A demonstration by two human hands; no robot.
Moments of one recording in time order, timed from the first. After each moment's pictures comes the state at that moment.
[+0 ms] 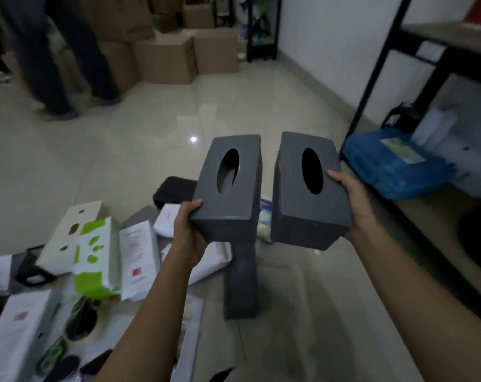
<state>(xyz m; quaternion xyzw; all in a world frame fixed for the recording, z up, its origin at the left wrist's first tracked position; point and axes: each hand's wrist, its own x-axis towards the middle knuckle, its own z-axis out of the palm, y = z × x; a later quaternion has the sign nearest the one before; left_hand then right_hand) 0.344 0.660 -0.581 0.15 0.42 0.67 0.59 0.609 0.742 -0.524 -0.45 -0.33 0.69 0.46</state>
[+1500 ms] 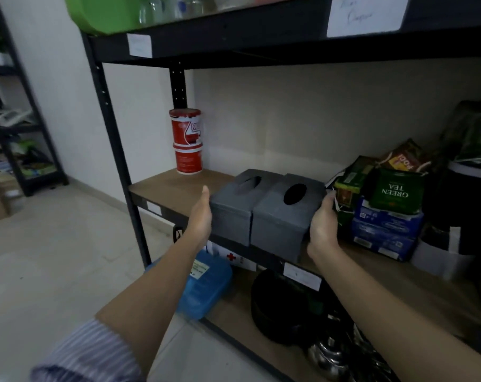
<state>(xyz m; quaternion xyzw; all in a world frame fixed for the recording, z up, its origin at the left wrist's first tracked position) 0.826 0.982 -0.350 0.51 0.38 0.42 0.66 0.998 0.808 -0.311 -0.57 -0.13 0.26 0.77</state>
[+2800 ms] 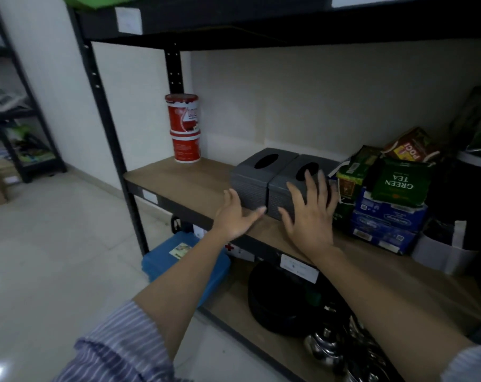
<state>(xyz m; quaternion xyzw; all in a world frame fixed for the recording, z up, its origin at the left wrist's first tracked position) 0.878 0.944 -0.364 0.83 0.40 0.22 0.33 1.028 0.819 -0.360 -0.75 -0.52 -0.34 0.24</state>
